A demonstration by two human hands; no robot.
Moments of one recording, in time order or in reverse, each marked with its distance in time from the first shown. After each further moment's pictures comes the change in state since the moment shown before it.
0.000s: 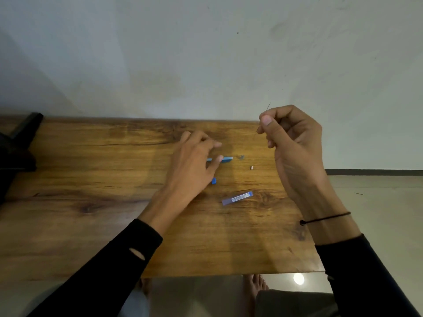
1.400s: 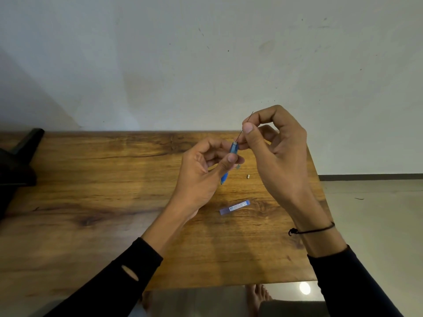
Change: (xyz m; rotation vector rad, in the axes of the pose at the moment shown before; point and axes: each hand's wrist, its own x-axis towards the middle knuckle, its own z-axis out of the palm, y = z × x) left_hand -0.005 0.041 -0.013 -1.198 0.019 -0.125; right_hand -0.004 -0.016 0.018 -0.285 -0.021 -0.172
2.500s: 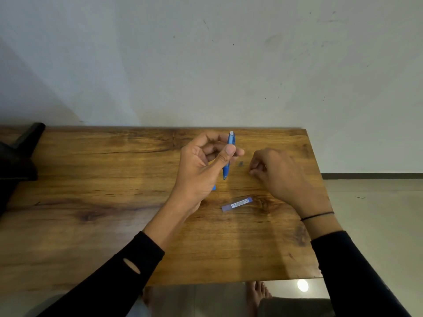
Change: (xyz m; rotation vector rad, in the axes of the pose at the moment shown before) left_hand 0.000 0.008 0.002 -0.091 0.060 -0.040; right_hand -0.004 0.075 -0.030 -0.934 -0.485 0.195
